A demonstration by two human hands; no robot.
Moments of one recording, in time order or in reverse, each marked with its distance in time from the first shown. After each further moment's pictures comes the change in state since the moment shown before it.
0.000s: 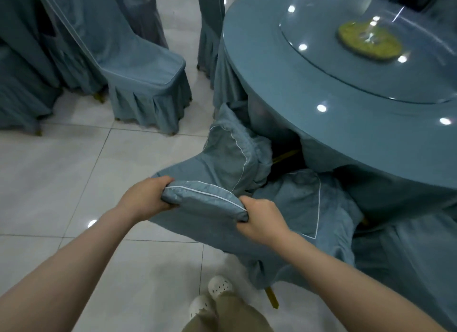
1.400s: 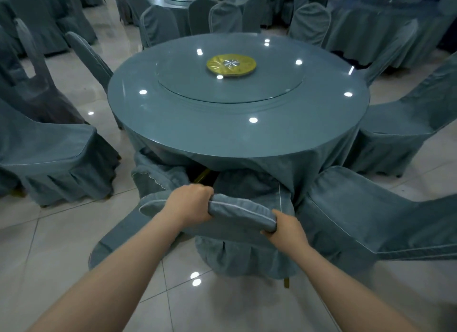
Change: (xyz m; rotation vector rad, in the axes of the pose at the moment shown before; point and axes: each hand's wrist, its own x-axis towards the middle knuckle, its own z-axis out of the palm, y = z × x) left_hand -0.019 0.388 0.057 0.429 0.037 0.617; right_hand -0.239 0.237 -0.076 0.318 0.329 0.669
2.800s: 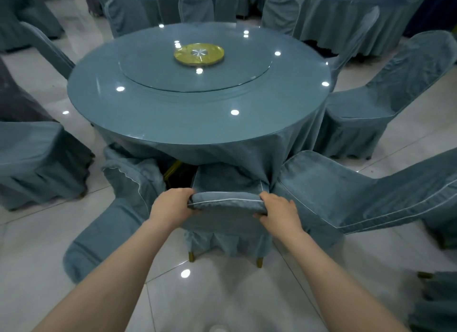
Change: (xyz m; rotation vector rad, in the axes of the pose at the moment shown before) left_hand -0.006 0.086 0.052 -0.171 0.000 -0.160; right_hand -0.041 0.065 -0.064 -0.276 0.006 -0.035
